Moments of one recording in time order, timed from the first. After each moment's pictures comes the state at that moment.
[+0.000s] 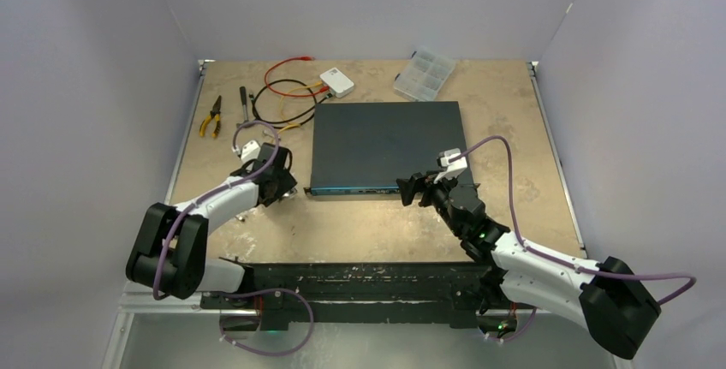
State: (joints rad) left arm -0.31 1.35 0.62 -0.31 -0.35 -0.94; right arm 0.75 0.93 0.25 0.50 0.33 0.32
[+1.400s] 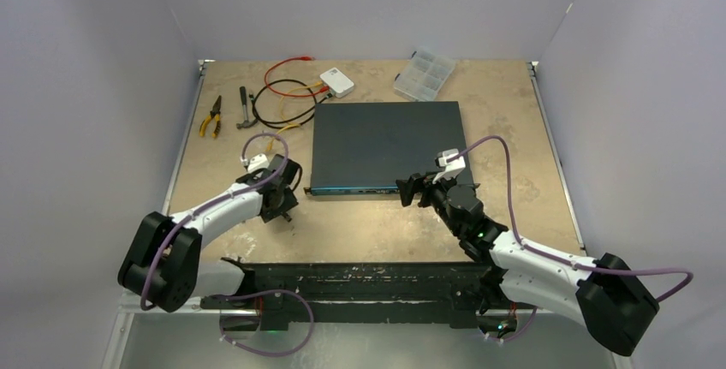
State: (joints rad) left arm -0.45 1.32 0.62 -0.56 -0.41 -0.95; right arm 0.75 0.96 0.25 0.51 0.32 0.32
